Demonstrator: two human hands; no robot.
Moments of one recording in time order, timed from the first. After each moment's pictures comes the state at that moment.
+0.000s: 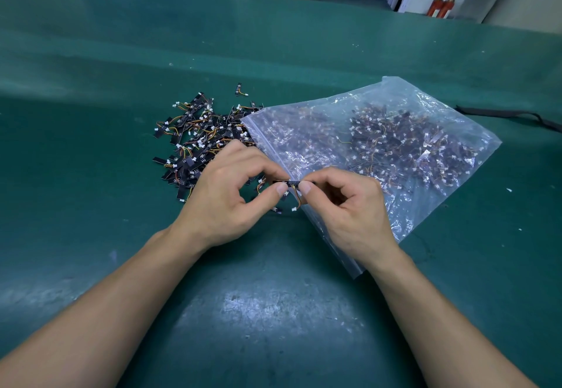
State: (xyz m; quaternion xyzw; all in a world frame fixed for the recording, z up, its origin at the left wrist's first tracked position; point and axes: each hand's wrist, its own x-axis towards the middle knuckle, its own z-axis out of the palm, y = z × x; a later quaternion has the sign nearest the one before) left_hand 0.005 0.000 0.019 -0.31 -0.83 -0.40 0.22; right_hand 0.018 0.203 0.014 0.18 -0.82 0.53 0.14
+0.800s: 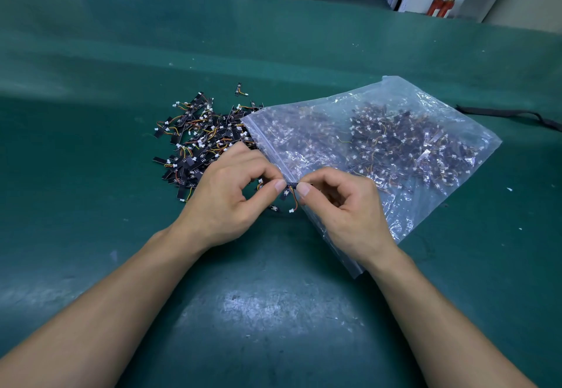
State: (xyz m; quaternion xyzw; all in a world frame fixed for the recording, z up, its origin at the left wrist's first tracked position) left_hand 0.006 0.001 0.019 -0.30 -0.84 -0.41 0.20; right_hand 0.020 0.202 0.016 0.17 -0.81 0.55 0.10
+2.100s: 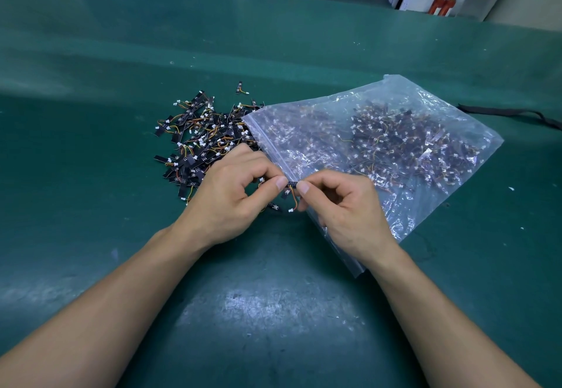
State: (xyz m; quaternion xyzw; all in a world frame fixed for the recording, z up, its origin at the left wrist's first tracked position) left_hand 0.006 0.002 0.017 -0.29 -0.84 -0.42 0.17; right_hand 0.020 0.200 0.017 0.17 -0.80 0.57 0.07
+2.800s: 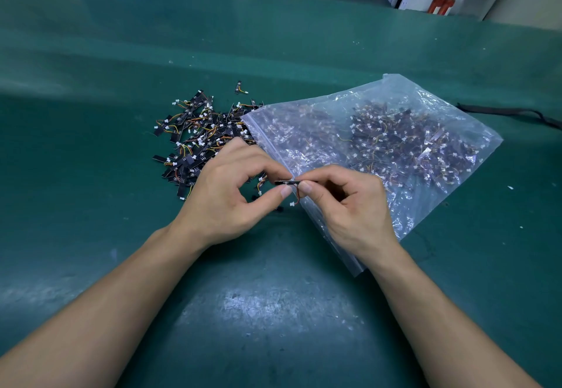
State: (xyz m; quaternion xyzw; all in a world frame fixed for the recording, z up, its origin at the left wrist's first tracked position) left_hand 0.005 -0.001 0.018 -0.31 -0.83 -0.40 0.23; right_hand 0.014 0.205 0.010 0.19 -0.81 0.54 0.14
